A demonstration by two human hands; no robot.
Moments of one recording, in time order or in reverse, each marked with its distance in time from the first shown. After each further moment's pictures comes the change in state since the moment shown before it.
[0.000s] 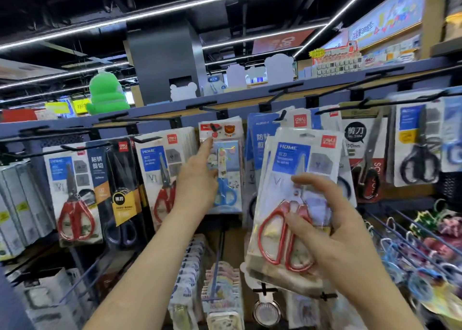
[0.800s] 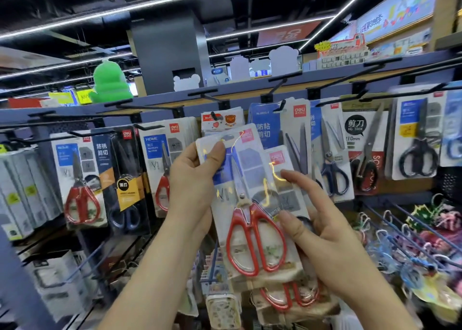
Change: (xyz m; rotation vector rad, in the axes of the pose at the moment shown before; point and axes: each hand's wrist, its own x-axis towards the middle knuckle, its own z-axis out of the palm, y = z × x) left_hand -0.058 0.038 -0.025 -1.144 0.032 -0.229; right_hand -0.015 0.003 -0.002 0.050 -0.216 -0.002
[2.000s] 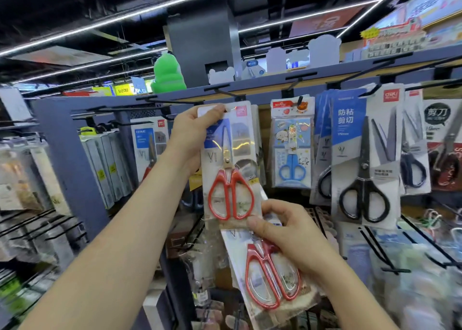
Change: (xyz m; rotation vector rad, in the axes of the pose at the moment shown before) left_hand 0.076 0.067 -0.118 0.192 -0.028 0.004; right_hand 0.026 0.020 0.138 0.134 -0.236 0.234
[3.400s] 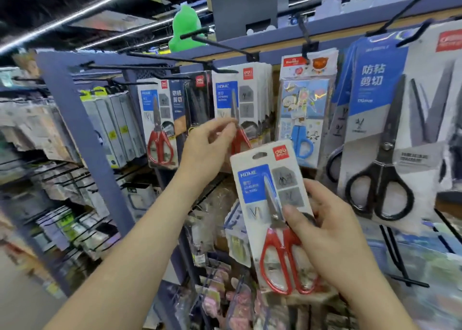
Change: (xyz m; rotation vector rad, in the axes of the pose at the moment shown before) left_hand -0.048 -0.076 0.023 0.678 0.149 0.112; right_hand -0.019 0.025 -0.057 -0.089 0.117 -0.153
